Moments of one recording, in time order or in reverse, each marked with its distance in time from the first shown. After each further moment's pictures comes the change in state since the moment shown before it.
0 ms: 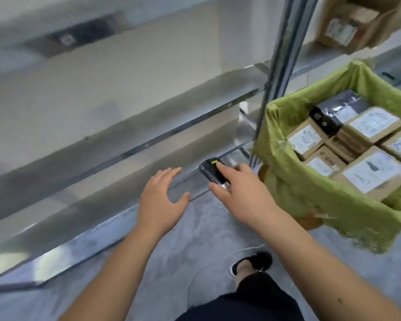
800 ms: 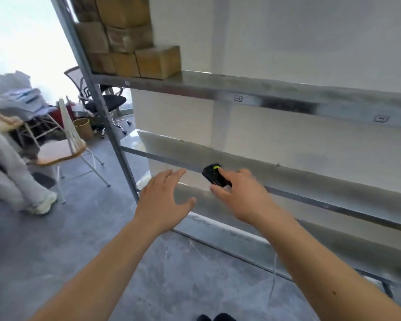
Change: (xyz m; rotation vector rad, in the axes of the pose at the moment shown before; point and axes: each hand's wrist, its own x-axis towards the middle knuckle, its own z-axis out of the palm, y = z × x) left_hand -0.275 -0.201 -0.296 0.243 0.564 -0.528; right_hand -0.093 -0.399 0.171 -0.195 -0.299 -0.831
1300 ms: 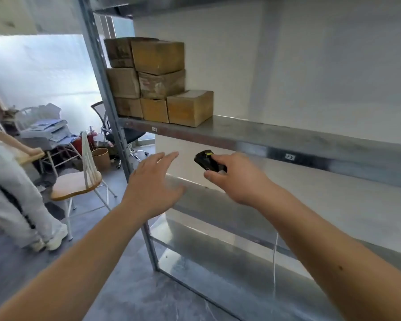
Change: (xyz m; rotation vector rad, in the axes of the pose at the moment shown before) left_hand 0.205 -0.088 -0.117 0.086 0.189 0.002; right_hand 0.233 -0.120 -0.036 0.076 0.071 -0.263
